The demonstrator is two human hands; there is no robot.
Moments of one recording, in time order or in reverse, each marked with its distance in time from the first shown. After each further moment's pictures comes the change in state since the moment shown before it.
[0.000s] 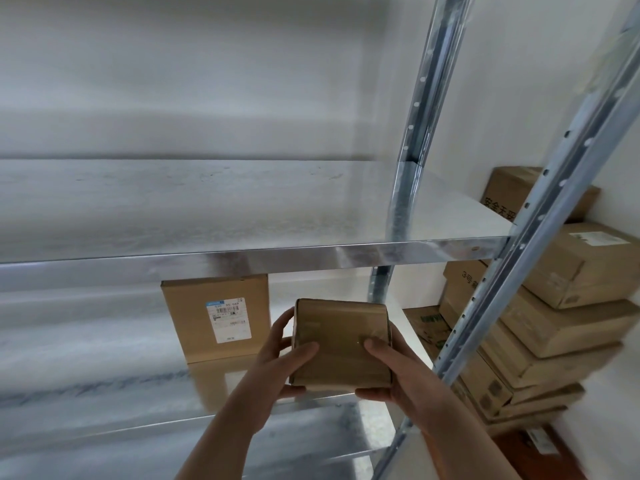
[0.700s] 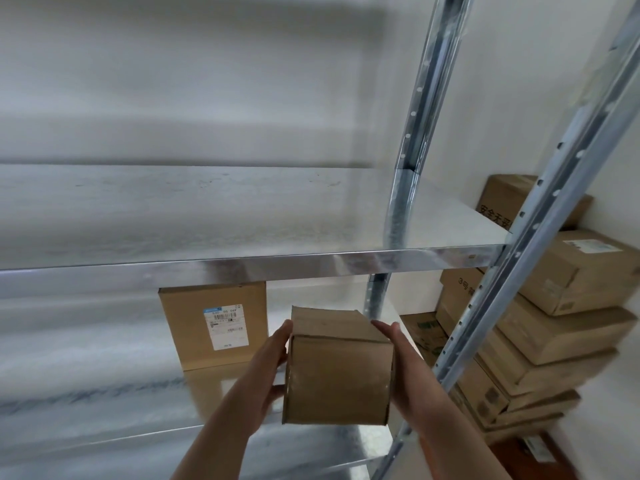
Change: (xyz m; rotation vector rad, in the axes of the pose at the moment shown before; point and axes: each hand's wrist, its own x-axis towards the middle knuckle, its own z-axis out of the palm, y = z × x) left_hand 0.004 0.010 -0.001 -0.072 0.027 -0.078; right_hand 0.008 0.000 -0.001 0.109 0.110 -0.082
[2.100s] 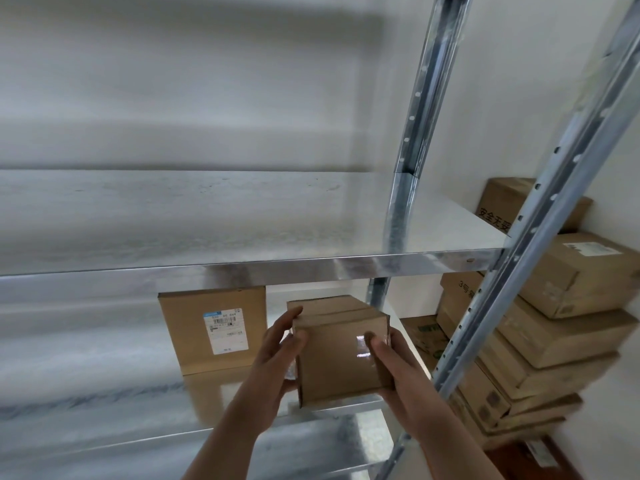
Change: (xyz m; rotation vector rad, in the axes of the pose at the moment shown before) left_hand 0.001 -0.001 0.011 -0.122 -0.023 0.228; right_hand -0.006 -0.003 0.010 0.069 -0.037 -0.074
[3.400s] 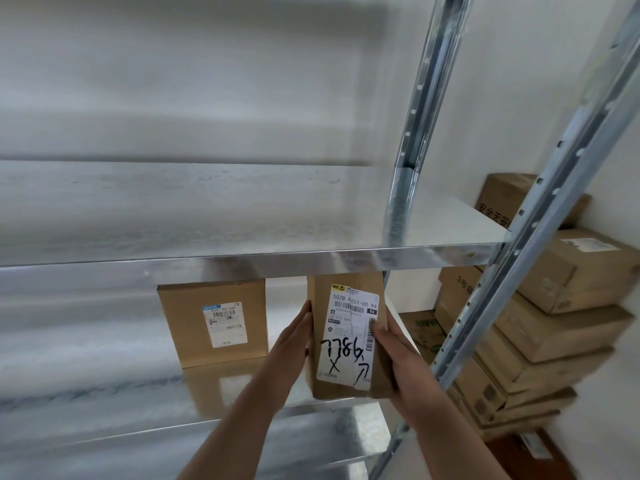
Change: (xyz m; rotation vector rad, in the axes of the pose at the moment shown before) left_hand 0.025 -0.003 0.023 0.310 -0.140 0.017; right_hand 0.001 -0.006 0.006 -0.018 0.003 -0.008
